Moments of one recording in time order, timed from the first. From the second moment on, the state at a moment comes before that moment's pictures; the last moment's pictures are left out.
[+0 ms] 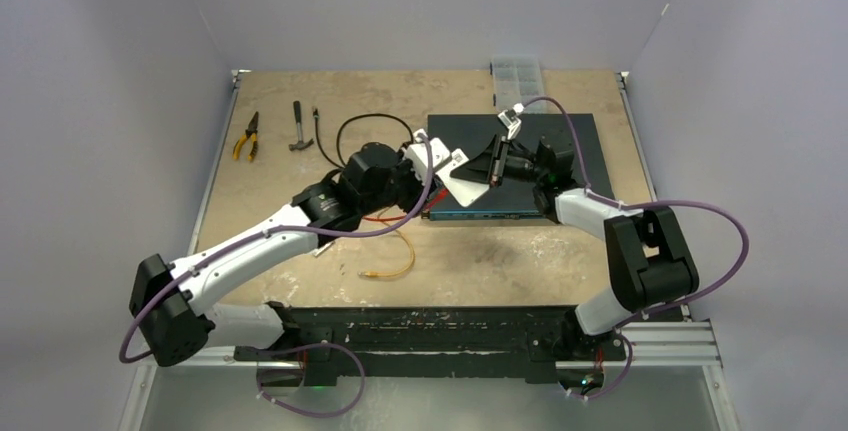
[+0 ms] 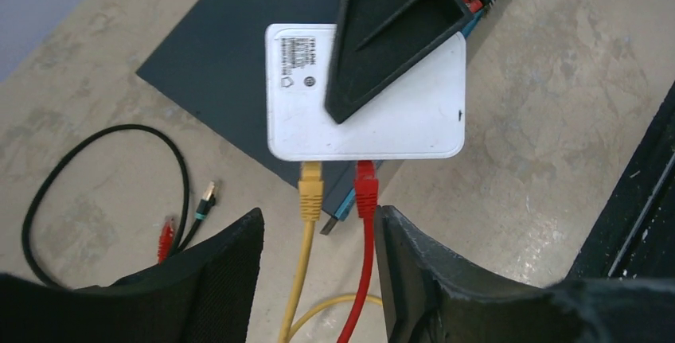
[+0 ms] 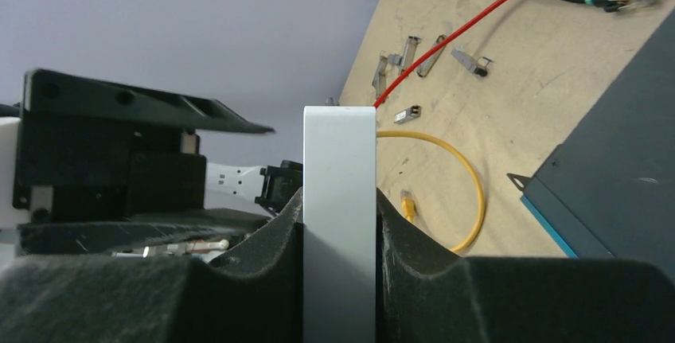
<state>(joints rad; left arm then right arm) -0.86 1.27 1.05 -0.22 0.00 0.13 0.27 1.55 0.73 0.73 -1.00 1.08</state>
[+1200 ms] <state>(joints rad) -0.41 1.83 1.29 -0.30 0.01 -0.02 0.17 1.52 0.70 0.71 -1.08 0.99</state>
